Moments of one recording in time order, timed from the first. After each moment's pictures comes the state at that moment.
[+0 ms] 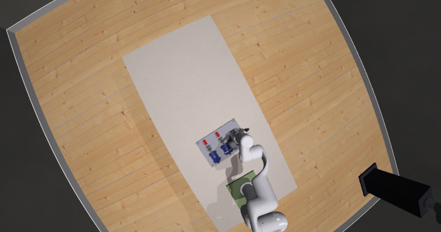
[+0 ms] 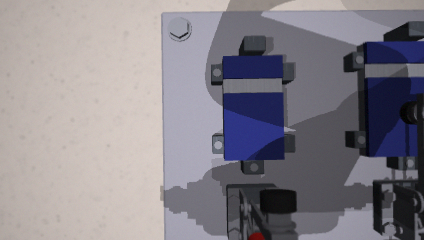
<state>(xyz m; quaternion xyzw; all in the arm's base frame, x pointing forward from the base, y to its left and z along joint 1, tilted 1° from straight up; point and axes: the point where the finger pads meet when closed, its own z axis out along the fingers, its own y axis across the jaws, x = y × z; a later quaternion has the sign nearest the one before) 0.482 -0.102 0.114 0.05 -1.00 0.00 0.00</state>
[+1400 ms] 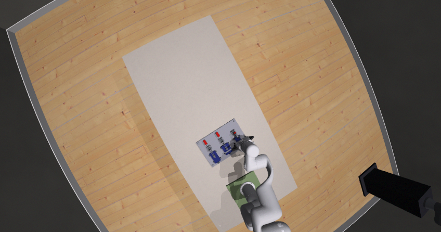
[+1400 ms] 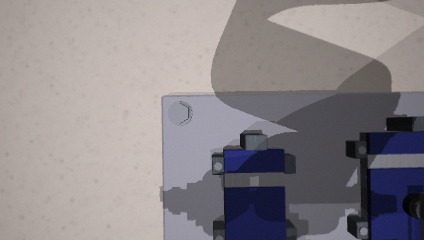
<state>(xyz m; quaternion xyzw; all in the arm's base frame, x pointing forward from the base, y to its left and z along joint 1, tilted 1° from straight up) 0.420 -0.108 0.113 0.05 -1.00 0.00 0.00</state>
